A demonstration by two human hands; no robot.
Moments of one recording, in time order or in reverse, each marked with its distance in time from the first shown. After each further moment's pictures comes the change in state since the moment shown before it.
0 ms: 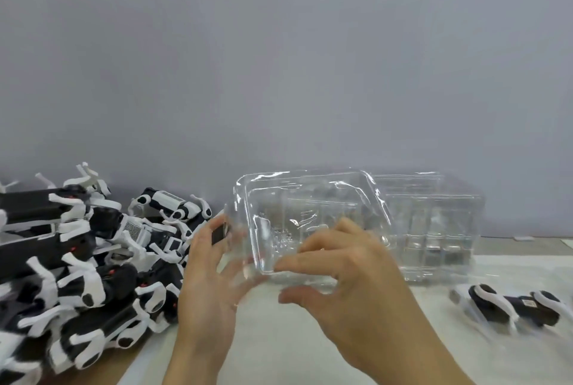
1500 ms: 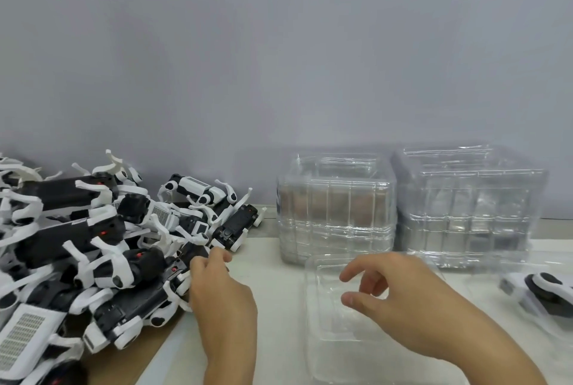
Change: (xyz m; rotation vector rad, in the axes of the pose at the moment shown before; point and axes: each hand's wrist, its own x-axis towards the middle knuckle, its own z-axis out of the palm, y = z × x) left_hand 0.011 -0.039 -0.026 1.273 0.578 0.132; right_hand -0.021 0.061 0.022 0.142 -0.474 0.549
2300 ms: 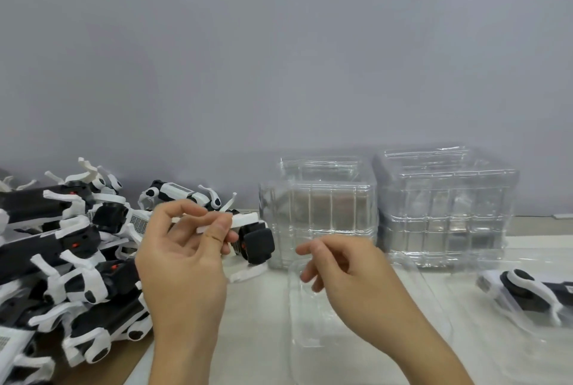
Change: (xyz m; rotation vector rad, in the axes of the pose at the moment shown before) left_hand 0.007 0.046 -0.048 -1.019 -0.085 0.220; right_hand 0.012 -0.031 0.017 0.497 0.251 -0.104
